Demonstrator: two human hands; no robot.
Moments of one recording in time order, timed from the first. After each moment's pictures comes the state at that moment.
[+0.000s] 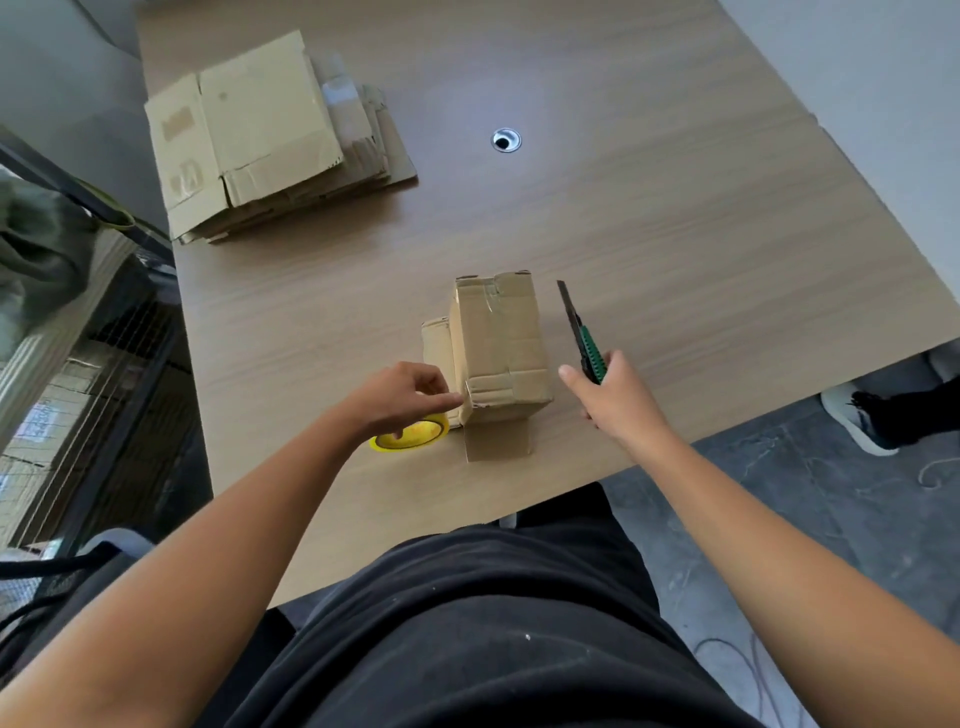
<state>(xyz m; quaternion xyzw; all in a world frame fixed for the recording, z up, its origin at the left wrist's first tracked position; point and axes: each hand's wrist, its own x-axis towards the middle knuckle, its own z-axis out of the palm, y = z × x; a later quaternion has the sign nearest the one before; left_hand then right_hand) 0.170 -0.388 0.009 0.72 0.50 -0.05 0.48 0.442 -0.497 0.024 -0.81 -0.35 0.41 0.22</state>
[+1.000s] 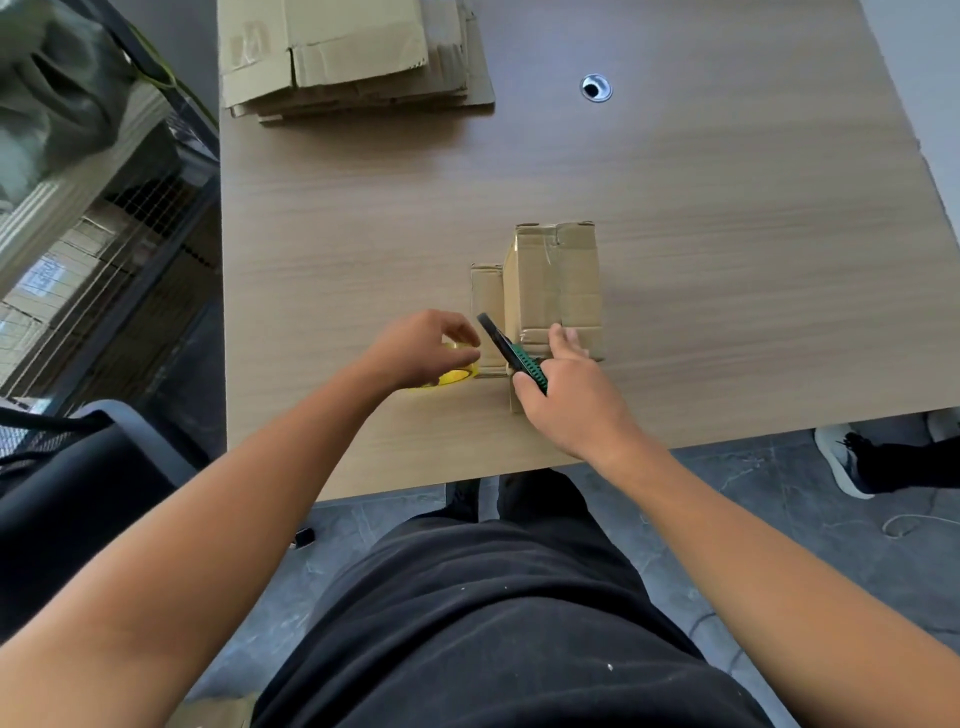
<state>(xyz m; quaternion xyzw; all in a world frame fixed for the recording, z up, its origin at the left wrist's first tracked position) 0.157 -0.413 0.005 0.70 0.56 0.01 0.45 0.351 -0.498 0.050 -0.70 -0.63 0.34 -0.03</state>
